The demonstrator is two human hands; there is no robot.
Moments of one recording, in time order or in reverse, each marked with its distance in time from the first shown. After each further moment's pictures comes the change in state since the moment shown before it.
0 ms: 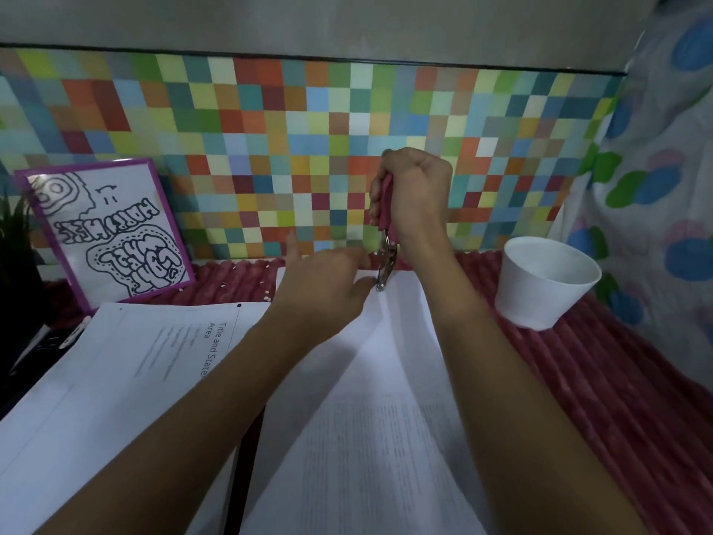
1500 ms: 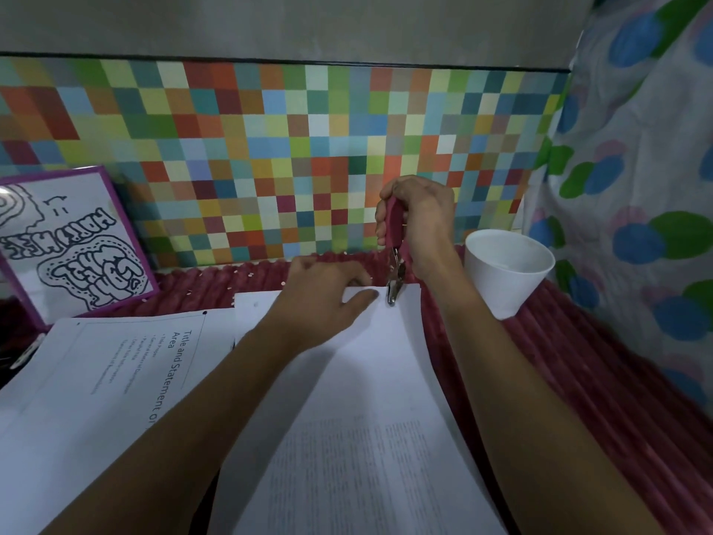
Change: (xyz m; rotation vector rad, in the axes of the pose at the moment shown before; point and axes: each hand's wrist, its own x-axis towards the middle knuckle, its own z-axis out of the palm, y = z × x) left_hand 0.011 0.010 0.034 -0.248 0.024 0.185; right_hand -0.007 0.009 -0.063 0.012 -0.003 0.036
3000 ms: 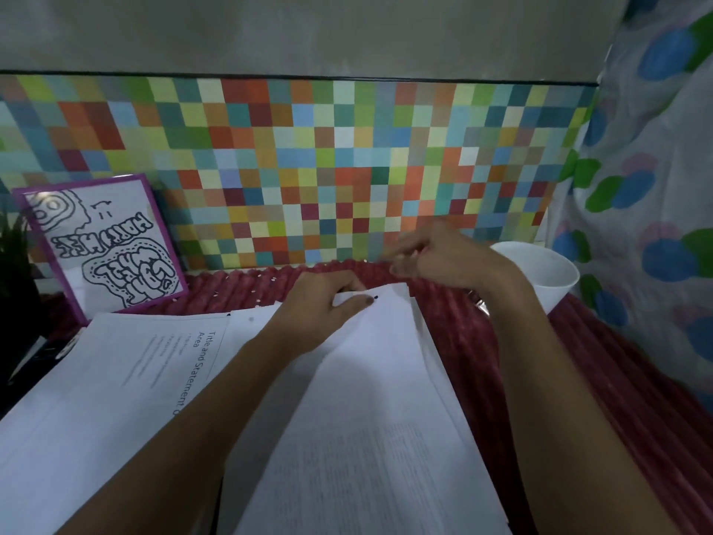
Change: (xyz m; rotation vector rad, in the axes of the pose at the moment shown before) left_hand -0.011 -0.024 -0.003 -0.268 0.017 -0.121; right_hand -0.010 -0.027 -0.024 -0.995 -0.597 0.136
